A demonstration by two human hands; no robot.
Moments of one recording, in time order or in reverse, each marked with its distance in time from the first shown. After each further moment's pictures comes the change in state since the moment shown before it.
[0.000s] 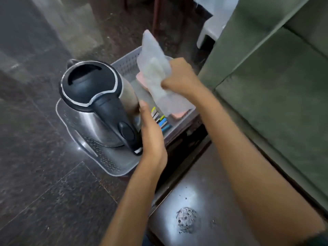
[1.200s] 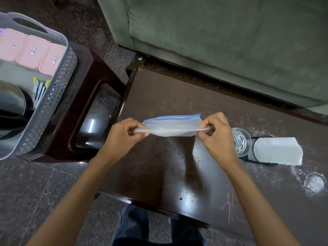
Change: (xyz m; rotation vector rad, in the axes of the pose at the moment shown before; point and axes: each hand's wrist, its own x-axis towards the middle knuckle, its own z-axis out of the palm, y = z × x) left_hand -0.118 -0.163 0.010 1.175 -0.861 0.271; right_hand -0.387 0.278 0.015 0.328 0.615 0.462
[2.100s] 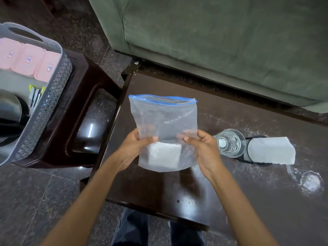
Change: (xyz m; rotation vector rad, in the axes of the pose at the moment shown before) left_hand 0.006 -0.004 0.042 -0.737 -0.252 -0.381; right_hand -0.019 -0.006 0.017 0.874 -0.092 0.562
